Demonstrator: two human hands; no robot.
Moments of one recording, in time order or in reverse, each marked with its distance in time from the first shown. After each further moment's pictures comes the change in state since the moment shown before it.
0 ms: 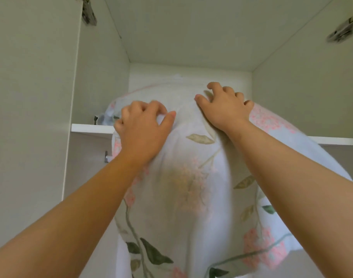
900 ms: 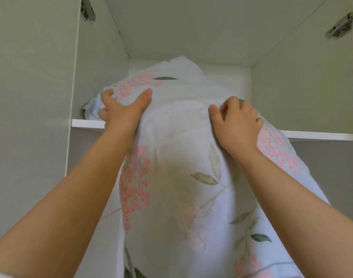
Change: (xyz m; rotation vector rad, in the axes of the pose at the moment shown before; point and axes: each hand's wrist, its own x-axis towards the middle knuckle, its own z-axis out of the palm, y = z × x) left_hand 0.024 -0.019 -0.012 -0.641 0.076 -0.562; right_hand -0.052 0.023 0.004 0.137 0.237 0.033
